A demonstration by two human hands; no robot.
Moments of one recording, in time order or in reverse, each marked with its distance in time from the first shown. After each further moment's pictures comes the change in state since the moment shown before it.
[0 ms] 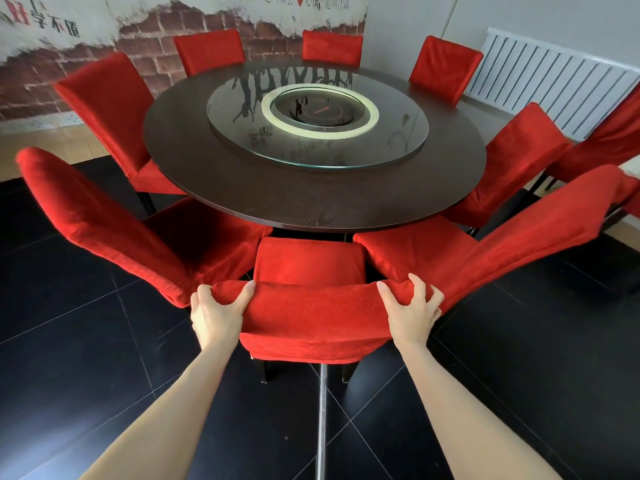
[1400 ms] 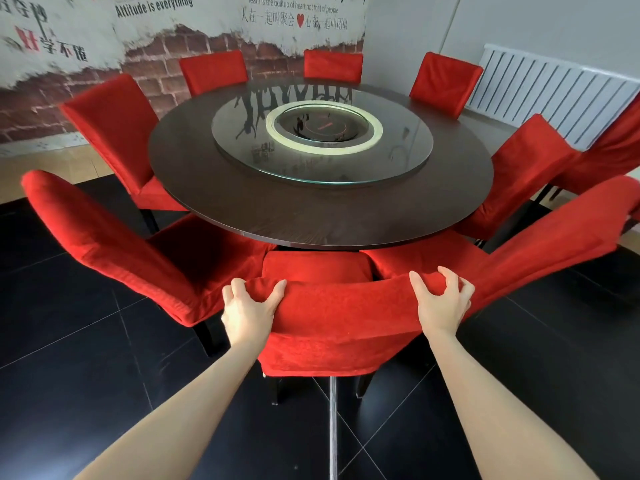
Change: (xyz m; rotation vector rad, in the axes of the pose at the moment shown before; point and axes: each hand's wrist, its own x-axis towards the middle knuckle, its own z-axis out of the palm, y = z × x) left_hand 0.025 0.033 0.031 0.059 -0.057 0.151; right_hand 0.061 -0.013 0.013 0.088 0.146 -0.025
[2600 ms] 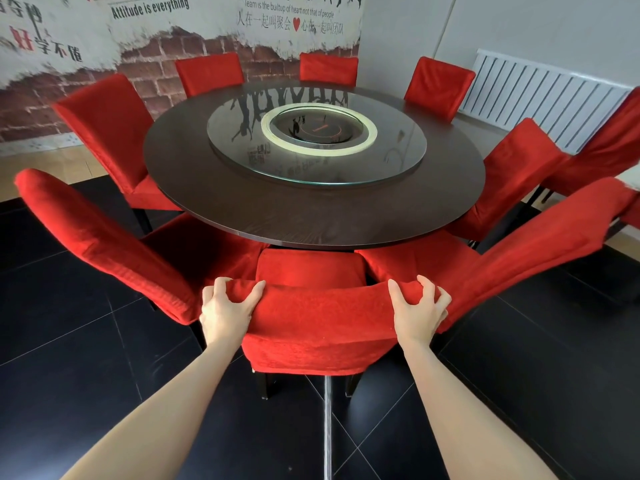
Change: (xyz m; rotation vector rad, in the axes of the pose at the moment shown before) left_hand 0.015 -0.024 -0.013 -0.014 -0.029 -0.007; right_hand -0.030 0.005 0.014 -0.026 0.003 0.006
